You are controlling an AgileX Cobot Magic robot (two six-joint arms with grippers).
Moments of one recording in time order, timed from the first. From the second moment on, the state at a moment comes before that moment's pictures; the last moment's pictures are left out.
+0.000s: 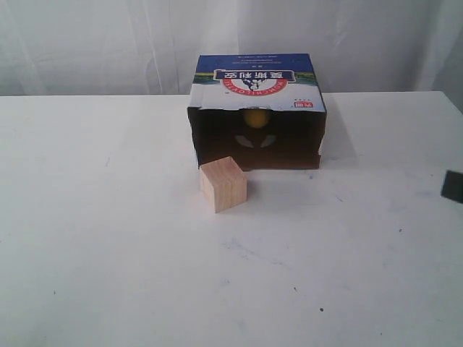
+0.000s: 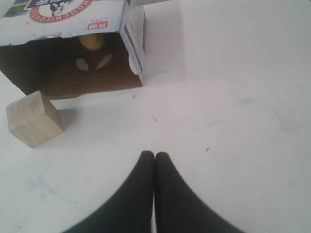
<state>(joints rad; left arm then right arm) -0.29 0.01 0.02 0.05 0.51 0.04 0.30 0.68 -0.51 -0.31 0.47 0.65</state>
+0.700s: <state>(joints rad) -0.29 0.01 0.02 0.05 0.51 0.04 0.18 0.09 -0.15 -0.29 0.51 0.65</state>
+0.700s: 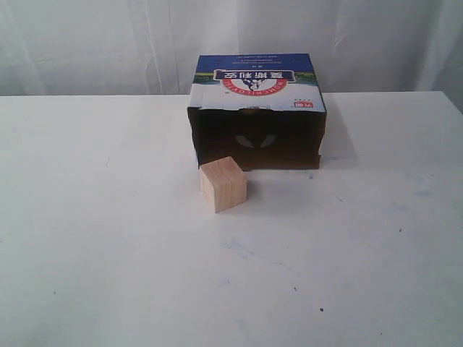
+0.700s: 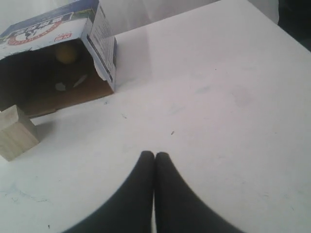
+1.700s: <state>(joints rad) -0.29 0.01 0.02 0.05 0.51 0.04 0.12 0.01 -0.01 -0.26 0.50 0.58</state>
